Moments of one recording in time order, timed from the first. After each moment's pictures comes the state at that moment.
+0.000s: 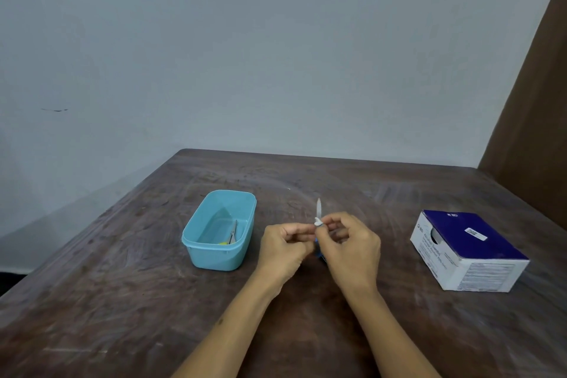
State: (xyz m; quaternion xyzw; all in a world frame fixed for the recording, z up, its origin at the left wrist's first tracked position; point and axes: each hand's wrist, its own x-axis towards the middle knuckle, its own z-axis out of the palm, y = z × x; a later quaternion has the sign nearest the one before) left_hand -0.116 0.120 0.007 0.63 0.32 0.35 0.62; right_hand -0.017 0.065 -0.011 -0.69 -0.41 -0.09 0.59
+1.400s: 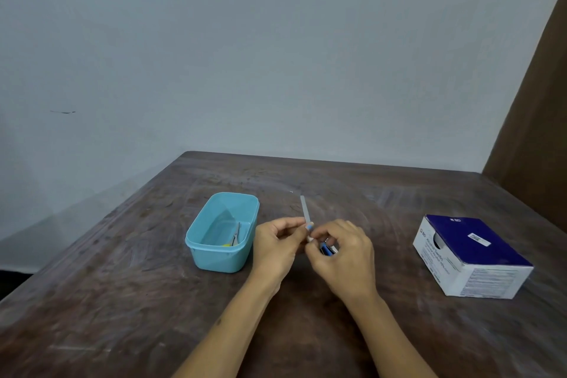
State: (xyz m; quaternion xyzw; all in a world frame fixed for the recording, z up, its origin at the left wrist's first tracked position) left_hand -0.118 0.125 0.010 0.56 0.34 0.43 0.61; right_hand -0.021 0.061 -0.007 -0.67 -0.53 -0.15 0.50
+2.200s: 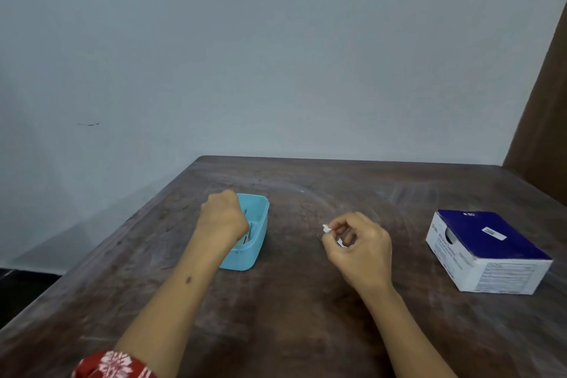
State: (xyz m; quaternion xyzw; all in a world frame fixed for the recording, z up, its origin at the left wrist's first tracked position) left_hand -0.178 0.160 0.087 0.76 0.63 0.10 0.11; right_hand -0.012 0.062 -0.008 -0.65 -0.49 -0.15 0.56
